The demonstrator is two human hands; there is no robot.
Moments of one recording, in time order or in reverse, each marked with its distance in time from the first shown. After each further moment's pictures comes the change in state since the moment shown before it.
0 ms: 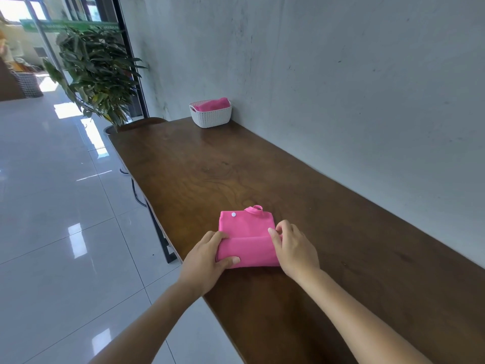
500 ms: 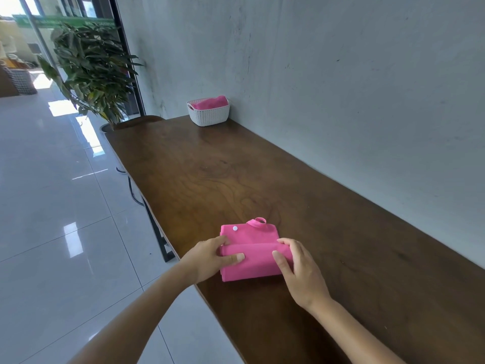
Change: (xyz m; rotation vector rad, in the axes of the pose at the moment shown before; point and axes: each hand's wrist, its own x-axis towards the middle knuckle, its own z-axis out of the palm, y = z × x) left_hand 0.018 0.000 -0.015 -0.217 -0.394 -0.161; right_hand -0.050 0.030 0.017 0.345 0.002 -0.060
